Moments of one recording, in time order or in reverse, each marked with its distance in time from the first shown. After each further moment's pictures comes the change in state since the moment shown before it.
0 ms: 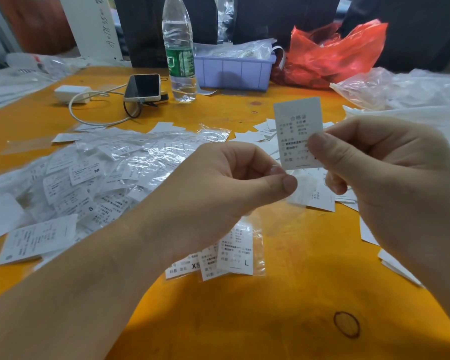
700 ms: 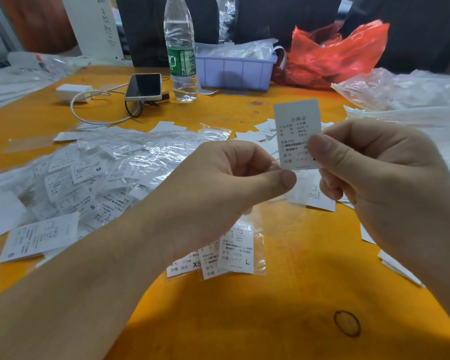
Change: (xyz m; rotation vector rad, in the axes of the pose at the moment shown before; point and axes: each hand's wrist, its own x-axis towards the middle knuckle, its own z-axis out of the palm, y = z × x) left_hand 0.000 0.001 0.000 0.041 0.016 -0.010; right_hand 0.001 0.005 -0.004 0.077 -0.075 0.111
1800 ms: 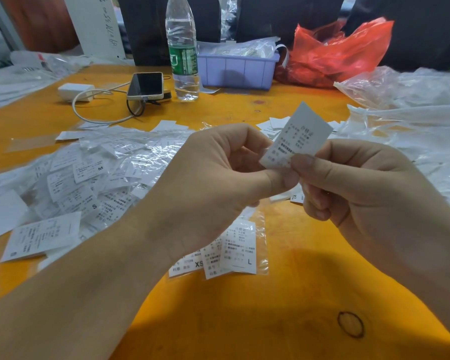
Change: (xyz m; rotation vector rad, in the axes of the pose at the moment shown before) left_hand -0.002 0.003 0.000 -0.051 0.101 0.111; right_hand -0.004 0.006 0.012 0.305 -0.140 0.208
